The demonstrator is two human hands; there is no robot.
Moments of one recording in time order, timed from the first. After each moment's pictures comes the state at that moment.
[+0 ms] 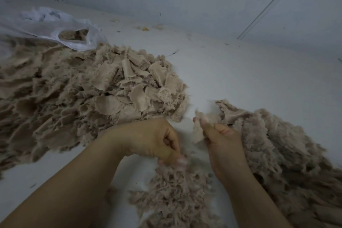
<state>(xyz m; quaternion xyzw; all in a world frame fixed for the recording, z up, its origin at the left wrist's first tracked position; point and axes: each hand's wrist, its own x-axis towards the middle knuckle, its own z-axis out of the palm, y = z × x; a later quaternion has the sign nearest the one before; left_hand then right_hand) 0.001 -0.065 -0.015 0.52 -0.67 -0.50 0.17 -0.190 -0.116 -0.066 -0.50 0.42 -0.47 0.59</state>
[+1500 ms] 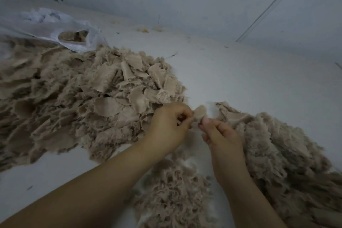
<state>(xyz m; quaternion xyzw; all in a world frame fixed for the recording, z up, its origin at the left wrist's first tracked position) -0.047 -0.099 -0.051 0.57 -0.59 -0.17 0.54 -0.189 -0.116 -0.062 -0.49 0.45 -0.50 0.56</state>
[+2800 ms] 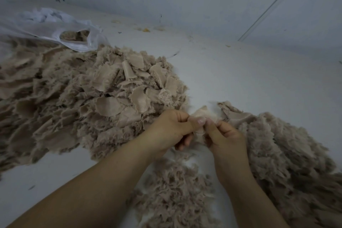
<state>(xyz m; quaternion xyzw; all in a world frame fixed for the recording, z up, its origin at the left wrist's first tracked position) -0.045 -0.087 -0.032 0.53 -0.48 -0.52 0.46 -0.191 -0.115 -0.062 -0.51 0.39 -0.52 0.56</state>
